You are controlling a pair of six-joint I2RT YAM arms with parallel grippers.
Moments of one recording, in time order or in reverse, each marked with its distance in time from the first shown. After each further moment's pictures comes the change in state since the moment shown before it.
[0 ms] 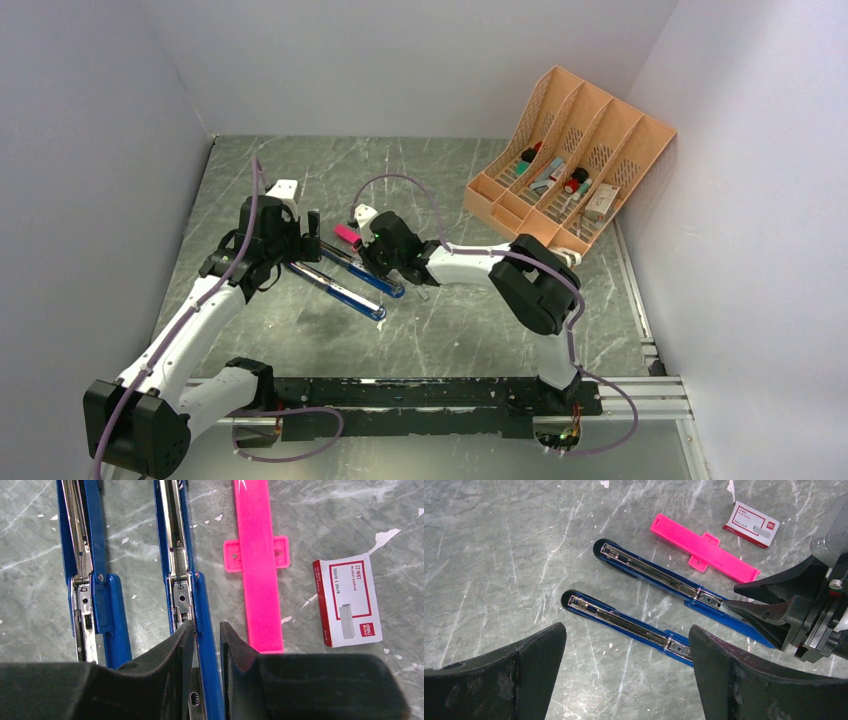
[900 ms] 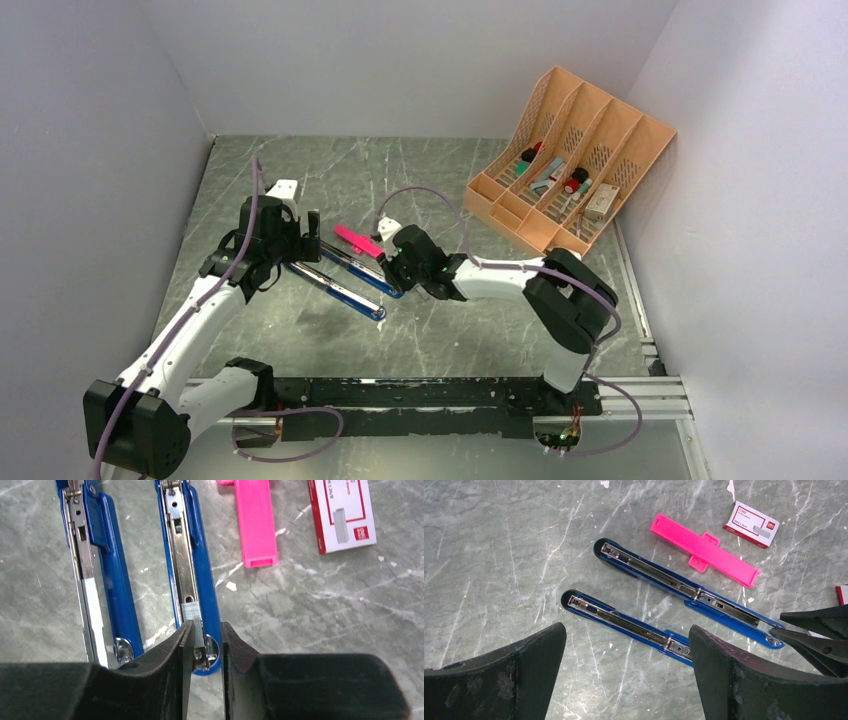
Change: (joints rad) left arm 0.000 0.000 0.000 0.000 0.000 0.000; right arm -0.002 -0.197 -0.225 -0.032 0.008 0.028
